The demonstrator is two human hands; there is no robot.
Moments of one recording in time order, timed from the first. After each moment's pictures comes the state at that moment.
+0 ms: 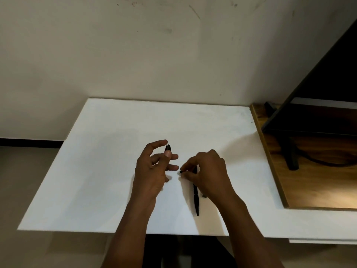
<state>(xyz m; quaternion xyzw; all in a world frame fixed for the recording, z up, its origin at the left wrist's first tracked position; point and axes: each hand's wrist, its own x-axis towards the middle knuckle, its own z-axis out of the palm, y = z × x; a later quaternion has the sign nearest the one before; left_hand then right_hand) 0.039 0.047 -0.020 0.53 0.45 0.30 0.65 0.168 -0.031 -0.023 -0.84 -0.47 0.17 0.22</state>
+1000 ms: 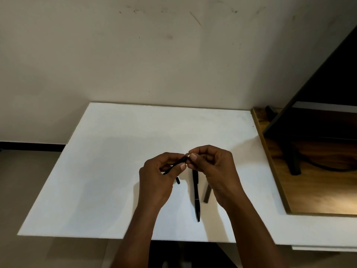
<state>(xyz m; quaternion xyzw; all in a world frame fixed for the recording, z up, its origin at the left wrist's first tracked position) 0.045 0.042 -0.022 0.66 0.43 0.30 0.53 0.178 -0.032 -0.018 -0.66 -0.25 0.36 0.61</state>
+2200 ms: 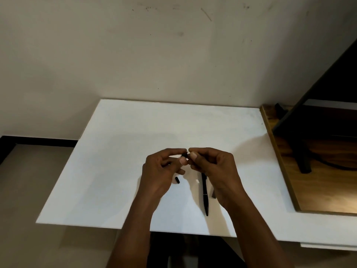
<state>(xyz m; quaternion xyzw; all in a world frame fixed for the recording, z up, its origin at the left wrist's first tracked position) 0.028 0.051 -0.013 0.59 0.44 0.26 0.63 0.161 -0.032 -0.019 -0.63 -0.22 0.40 0.62</state>
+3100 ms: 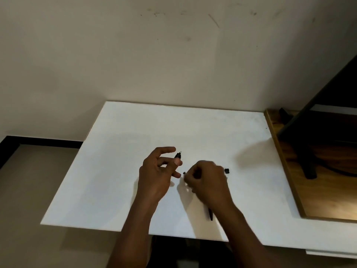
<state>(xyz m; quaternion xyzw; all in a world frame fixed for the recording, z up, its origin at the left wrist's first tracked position) 0.019 0.058 -0.017 0.59 0.47 0.28 0.59 0.135 -0.021 -0.027 -0.83 -0.37 0.26 0.32</state>
